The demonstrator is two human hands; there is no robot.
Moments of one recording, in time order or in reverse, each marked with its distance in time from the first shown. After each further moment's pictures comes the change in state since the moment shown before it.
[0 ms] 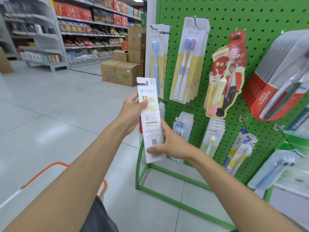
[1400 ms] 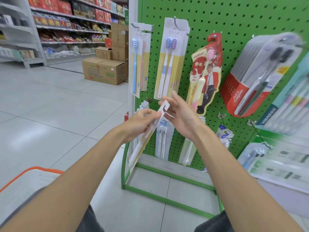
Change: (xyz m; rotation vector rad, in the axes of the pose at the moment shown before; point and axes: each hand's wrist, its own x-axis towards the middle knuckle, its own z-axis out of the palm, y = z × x) left_hand -0.013 -0.028 0.038 0.280 -0.432 -0.141; right_hand -0.011 -0.033 -0.068 0.705 0.435 0.046
